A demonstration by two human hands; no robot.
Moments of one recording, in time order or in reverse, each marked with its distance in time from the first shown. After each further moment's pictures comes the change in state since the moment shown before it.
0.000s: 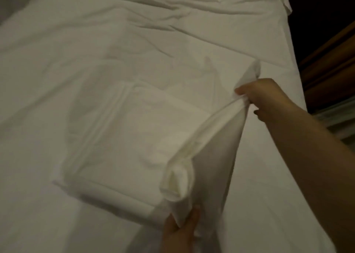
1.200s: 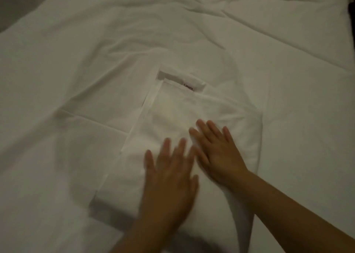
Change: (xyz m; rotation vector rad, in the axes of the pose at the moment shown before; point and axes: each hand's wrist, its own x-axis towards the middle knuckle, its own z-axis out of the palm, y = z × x) left_hand 0.113 0.048 -0.167 1.248 0.537 1.163; right_hand -0.051 0.088 0.204 -0.988 -0.347 -0.877
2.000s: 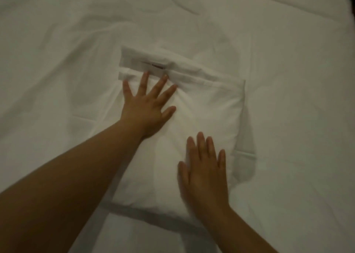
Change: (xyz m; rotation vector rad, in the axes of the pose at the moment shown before) left_hand 0.146 0.012 0.042 0.304 -0.496 0.230; right_hand -0.081 -0.046 0.041 0.078 0.203 0.450
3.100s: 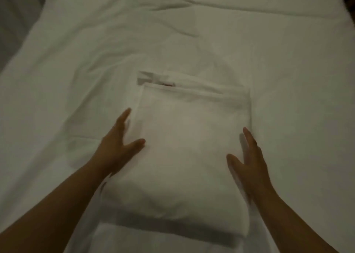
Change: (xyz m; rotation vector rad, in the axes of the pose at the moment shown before) left_hand -0.078 -0.072 -0.030 -0.811 -0.069 -0.309; right_hand 0.018 0.062 -0.015 0.897 0.005 0.342
